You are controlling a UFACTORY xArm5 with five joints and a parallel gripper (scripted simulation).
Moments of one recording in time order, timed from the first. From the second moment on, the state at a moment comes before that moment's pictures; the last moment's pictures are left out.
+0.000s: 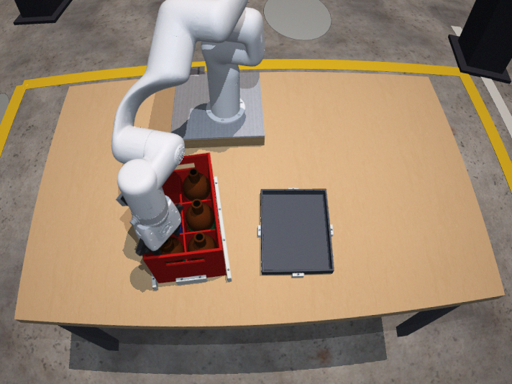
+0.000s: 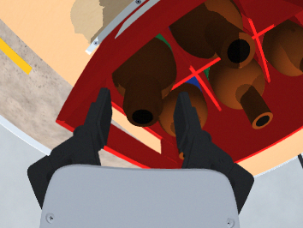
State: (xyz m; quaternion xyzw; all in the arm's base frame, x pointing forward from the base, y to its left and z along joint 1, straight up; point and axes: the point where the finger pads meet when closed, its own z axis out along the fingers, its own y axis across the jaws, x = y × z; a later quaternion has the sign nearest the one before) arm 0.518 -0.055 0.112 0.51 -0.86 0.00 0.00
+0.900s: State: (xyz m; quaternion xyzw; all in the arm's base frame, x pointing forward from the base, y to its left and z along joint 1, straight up) arm 0.518 -0.055 0.178 0.51 -0.86 0.00 0.00
